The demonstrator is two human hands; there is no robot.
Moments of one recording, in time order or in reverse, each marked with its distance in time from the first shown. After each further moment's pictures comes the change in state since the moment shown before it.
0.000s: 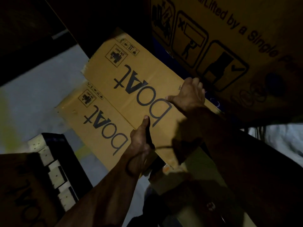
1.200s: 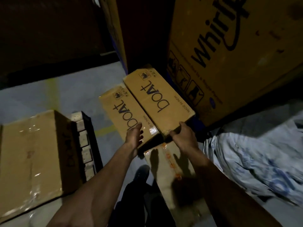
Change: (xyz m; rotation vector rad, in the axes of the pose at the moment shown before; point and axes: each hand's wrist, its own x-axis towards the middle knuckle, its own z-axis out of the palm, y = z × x) left_hand -0.360 0.007 -0.064 0.330 -0.025 0.206; right_hand -0.314 0.004 -0.182 0.255 -0.292 0.035
